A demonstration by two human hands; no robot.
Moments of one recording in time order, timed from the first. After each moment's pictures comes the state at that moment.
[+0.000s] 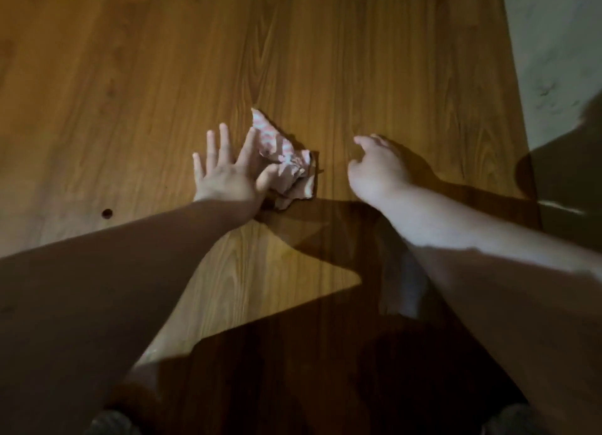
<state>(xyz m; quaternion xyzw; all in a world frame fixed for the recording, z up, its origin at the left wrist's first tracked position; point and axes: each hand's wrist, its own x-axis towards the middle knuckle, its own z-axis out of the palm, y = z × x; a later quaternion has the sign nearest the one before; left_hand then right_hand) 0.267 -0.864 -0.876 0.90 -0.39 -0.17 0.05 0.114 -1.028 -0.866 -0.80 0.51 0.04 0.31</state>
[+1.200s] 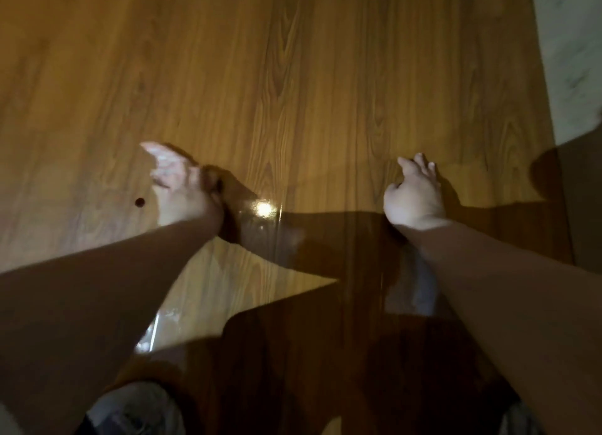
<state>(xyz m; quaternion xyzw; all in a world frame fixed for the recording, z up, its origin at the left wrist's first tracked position) 0.304 -0.785 -0.881 0.95 -0.25 -0.16 -0.01 0.075 -0.996 -0.885 -0.78 0.55 0.02 0.29</state>
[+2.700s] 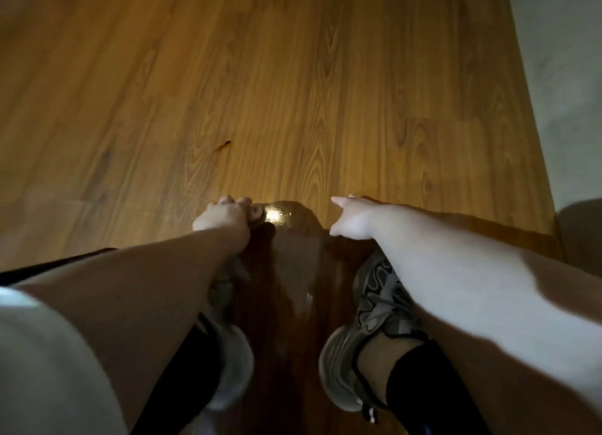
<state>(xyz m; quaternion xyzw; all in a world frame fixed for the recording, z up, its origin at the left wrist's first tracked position) 0.221 -0.597 -0.800 0.91 -0.31 -0.26 -0.05 0.065 -0.767 -0.762 -0.80 0.35 0.38 0.30</state>
